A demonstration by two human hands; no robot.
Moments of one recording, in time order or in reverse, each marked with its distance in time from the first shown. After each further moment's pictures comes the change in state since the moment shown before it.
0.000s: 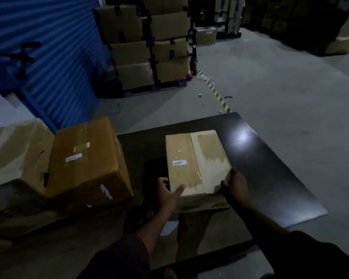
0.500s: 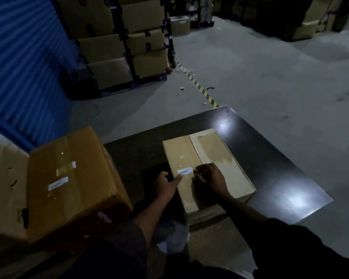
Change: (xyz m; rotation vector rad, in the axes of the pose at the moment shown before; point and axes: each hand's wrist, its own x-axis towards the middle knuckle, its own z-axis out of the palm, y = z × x) left_hand 0.103 0.019 -0.012 0.160 -0.196 -0.031; right_hand 0.030 -0.083 0.066 -0.004 -0.105 -0.146
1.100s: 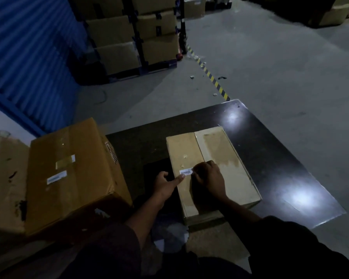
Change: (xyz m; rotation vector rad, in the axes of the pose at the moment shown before) left_hand 0.008 -0.001 -0.004 -0.140 -0.103 -0.183; right_hand 0.015 -0.001 0.014 -0.089 0.007 -0.133
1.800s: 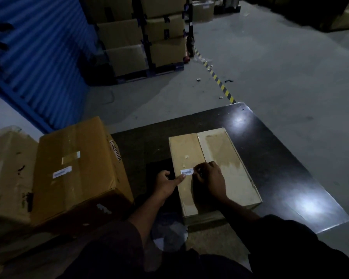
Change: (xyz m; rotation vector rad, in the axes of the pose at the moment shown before) left_hand -0.006 0.006 0.003 0.034 0.047 0.008; right_hand -0.001 -0.002 -0.005 0.054 -0.005 0.021
